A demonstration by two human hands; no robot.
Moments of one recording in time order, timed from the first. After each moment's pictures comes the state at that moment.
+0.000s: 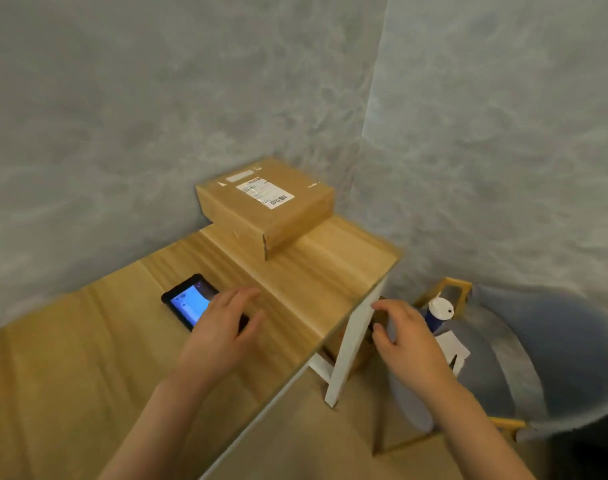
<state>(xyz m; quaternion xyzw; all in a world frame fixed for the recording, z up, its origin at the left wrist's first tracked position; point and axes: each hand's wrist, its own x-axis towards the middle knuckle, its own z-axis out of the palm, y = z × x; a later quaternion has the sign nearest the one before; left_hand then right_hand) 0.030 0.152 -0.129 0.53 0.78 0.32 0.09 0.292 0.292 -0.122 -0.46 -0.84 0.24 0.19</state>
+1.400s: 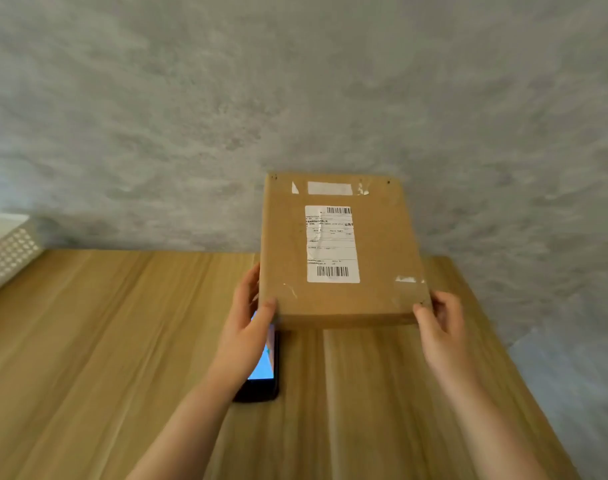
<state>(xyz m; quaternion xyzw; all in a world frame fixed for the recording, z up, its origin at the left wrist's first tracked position) 0.014 0.233 -0.101 0.07 0.71 0.70 0.02 0.071 0.485 -0.113 -0.24 -0.76 0.56 0.24</state>
